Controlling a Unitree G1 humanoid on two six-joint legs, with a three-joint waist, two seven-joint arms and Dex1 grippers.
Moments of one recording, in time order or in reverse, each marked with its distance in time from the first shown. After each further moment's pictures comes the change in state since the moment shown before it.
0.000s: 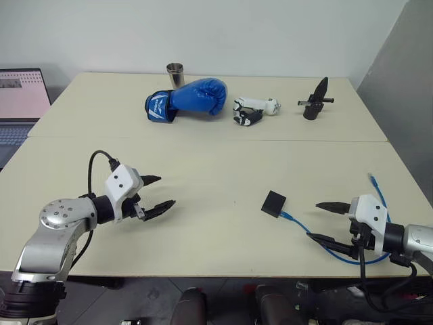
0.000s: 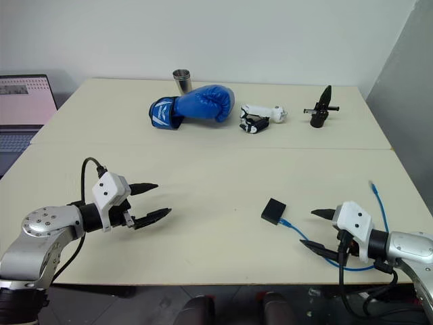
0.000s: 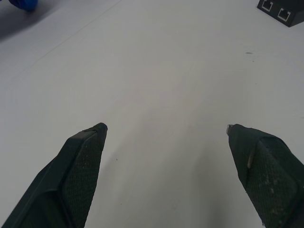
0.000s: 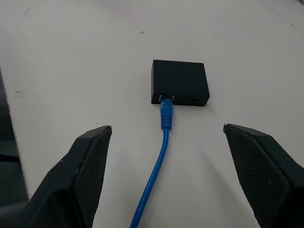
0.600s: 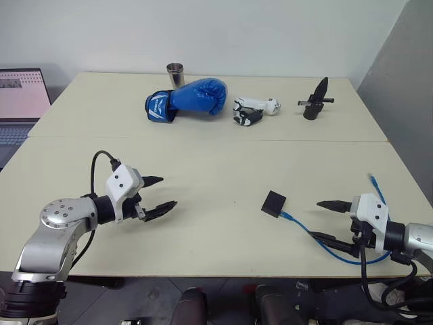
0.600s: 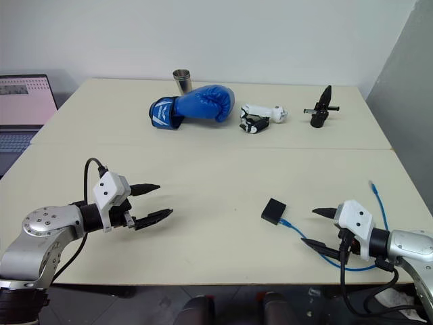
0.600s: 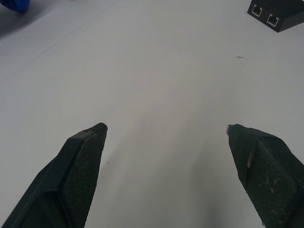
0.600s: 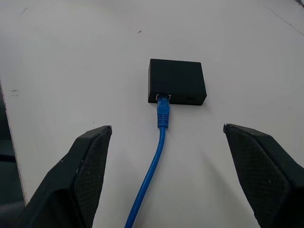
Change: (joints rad) left arm 0.004 0.002 -0.005 -0.013 -0.010 0.007 -0.022; right arm -0.001 0.000 0.001 0.009 -0.002 -0.010 0.011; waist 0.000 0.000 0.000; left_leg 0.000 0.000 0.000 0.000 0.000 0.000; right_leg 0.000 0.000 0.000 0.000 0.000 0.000
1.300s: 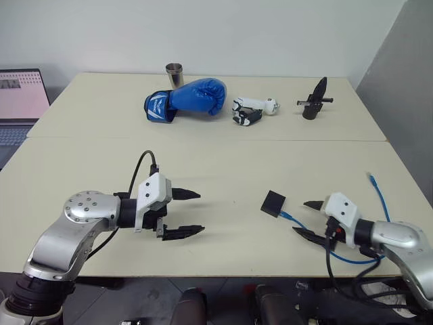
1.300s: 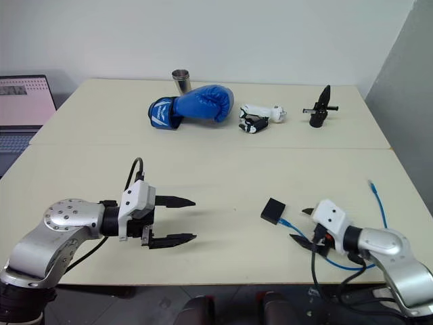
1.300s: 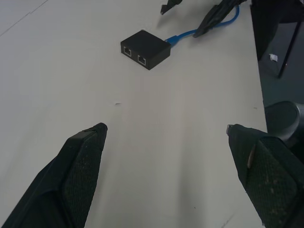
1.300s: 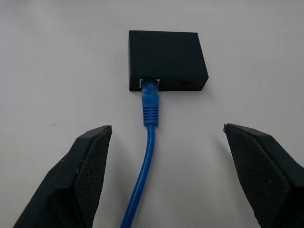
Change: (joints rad) left arm -0.066 0.040 -0.156 -0.216 -0.106 0.107 -0.167; right arm -0.172 0.112 0.249 0.103 -0.183 0.094 -0.178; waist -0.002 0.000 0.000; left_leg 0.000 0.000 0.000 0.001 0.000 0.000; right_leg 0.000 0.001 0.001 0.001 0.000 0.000
